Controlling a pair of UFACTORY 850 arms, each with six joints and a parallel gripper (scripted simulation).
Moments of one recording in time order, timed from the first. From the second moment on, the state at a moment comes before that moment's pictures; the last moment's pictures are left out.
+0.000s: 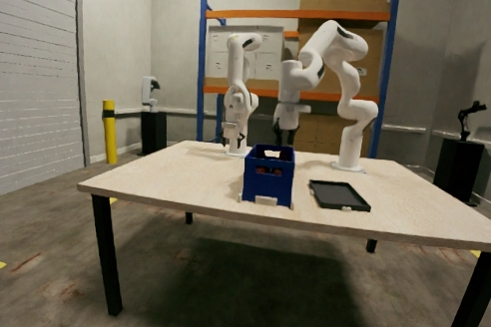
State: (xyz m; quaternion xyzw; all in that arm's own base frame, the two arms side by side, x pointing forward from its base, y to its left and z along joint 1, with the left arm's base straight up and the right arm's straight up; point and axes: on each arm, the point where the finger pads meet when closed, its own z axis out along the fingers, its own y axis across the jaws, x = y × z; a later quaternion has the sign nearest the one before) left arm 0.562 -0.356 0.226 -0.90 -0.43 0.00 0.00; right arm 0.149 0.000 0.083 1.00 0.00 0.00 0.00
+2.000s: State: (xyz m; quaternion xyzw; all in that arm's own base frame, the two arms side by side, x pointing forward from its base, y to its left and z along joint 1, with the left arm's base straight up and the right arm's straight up) left arm 0.601 -0.391 0.245 -0.90 -0.43 0.00 0.00; right arm 0.149 0.000 0.083 1.00 0.00 0.00 0.00
